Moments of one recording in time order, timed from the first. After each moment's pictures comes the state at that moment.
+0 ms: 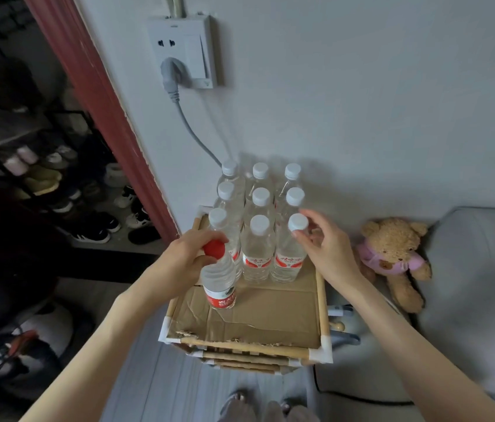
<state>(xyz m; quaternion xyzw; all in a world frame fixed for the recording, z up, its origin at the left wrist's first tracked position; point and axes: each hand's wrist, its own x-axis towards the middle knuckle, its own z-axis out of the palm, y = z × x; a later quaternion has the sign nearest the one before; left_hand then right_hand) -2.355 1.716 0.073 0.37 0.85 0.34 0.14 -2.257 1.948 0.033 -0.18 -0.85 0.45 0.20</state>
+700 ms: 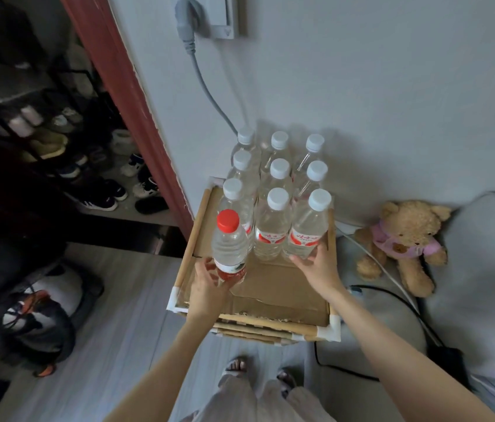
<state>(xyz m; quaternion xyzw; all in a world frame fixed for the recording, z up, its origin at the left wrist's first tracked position) -2.302 1.717 -0.071 -0.01 0.84 0.52 0.18 -2.251 1.943 -0.110 -0.35 -0.80 0.48 -0.01</state>
